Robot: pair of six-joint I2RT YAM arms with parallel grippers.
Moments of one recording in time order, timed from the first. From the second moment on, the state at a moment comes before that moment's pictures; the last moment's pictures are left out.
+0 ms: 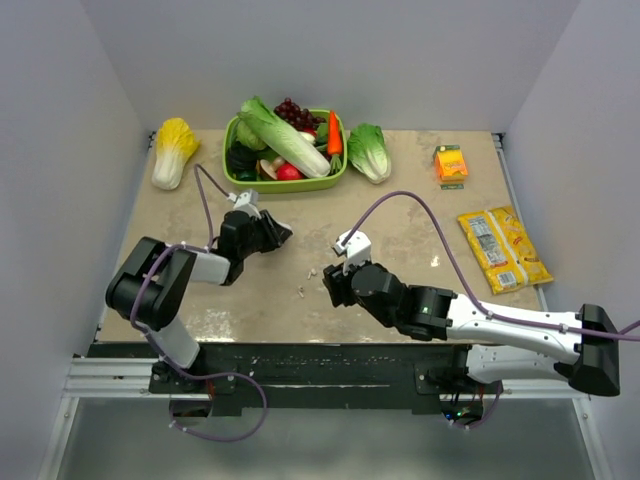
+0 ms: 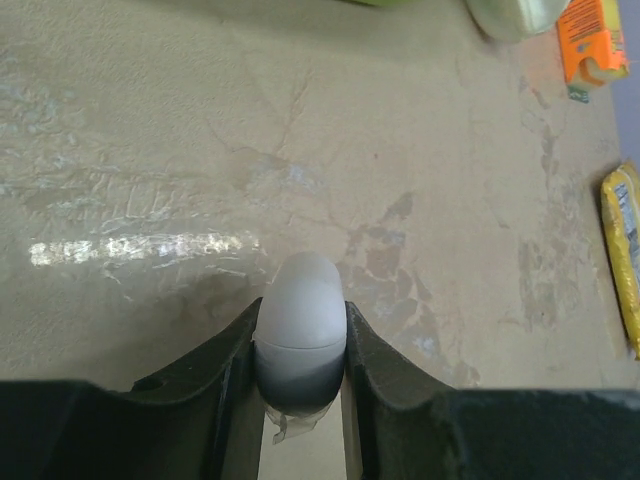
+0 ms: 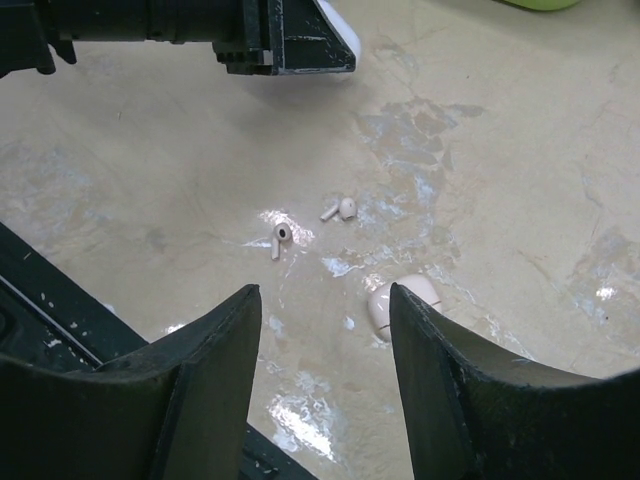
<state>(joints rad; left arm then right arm) -0.35 1.66 0.56 0.69 0.17 -0.68 1.23 1.08 0.79 -0.19 0.56 0.33</state>
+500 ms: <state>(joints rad) -0.31 1.81 0.65 0.67 0.21 -0.71 1.23 1.11 0.78 -0.17 0.55 0.33</state>
